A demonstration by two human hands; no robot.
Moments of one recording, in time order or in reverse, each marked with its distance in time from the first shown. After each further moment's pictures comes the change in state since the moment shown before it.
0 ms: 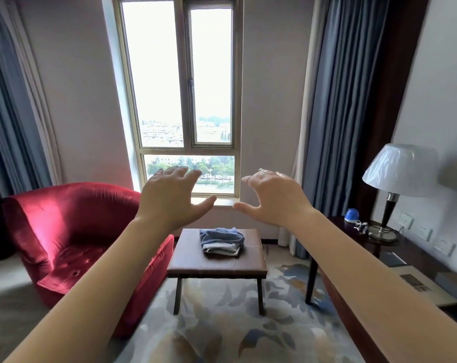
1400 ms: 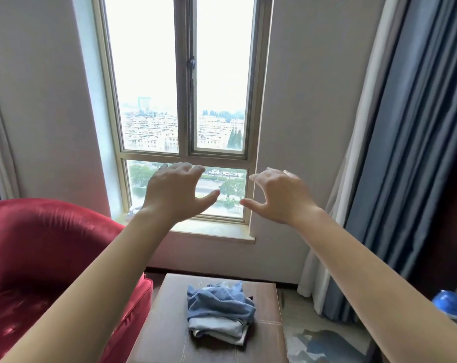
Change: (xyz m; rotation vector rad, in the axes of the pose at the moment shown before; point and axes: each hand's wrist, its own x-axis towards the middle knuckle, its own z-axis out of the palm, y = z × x) left_hand 0.473 -0.114 0.399 -0.024 -0.020 -0.072; right_hand 0.503 0.211 0.334 0.008 -0.013 -0.021
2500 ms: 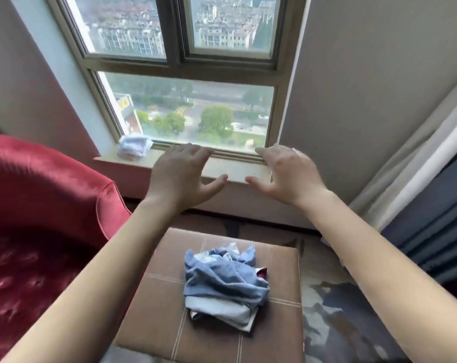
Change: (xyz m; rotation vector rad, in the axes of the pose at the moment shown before) left_hand 0.206 -0.019 0.360 -0.109 -0.214 -0.015; right_hand 0.237 0.124 0.352 0.260 -0.184 -0.018
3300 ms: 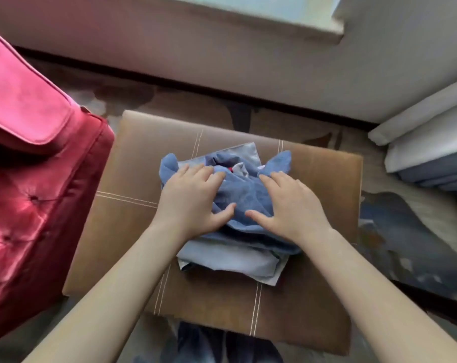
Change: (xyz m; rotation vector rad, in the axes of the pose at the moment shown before) left_hand -0.146 -0.046 0.455 -0.202 -0.580 0.006; right_hand -0.096 0.005 0.473 0.135 -0.597 0.092
